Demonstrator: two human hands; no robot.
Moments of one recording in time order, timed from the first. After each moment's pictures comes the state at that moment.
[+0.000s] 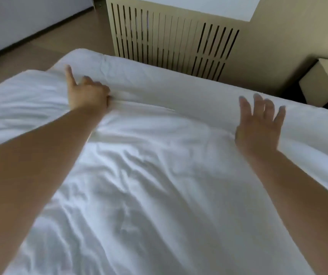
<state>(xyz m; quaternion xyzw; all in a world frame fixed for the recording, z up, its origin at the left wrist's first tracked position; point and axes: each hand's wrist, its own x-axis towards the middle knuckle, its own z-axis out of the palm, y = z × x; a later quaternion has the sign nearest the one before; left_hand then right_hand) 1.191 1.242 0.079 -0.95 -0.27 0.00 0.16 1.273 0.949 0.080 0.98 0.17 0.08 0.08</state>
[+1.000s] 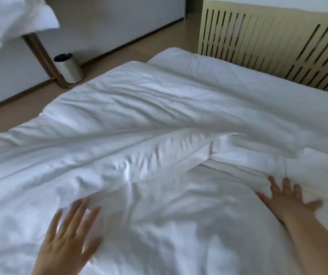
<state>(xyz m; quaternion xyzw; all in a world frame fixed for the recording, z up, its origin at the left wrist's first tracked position) 0.837 1.215 -0.092 -0.95 -0.32 -0.05 -0.02 1.228 1.007 -0.103 0.94 0.18 -0.28 0.12</state>
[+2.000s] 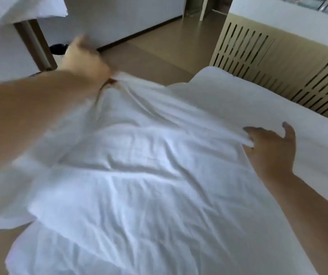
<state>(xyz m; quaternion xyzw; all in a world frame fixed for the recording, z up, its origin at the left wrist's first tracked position) 0.859 1.722 0.133 -0.90 -0.32 -0.01 0.30 1.039 1.414 0.067 0.89 0.40 0.21 -0.05</state>
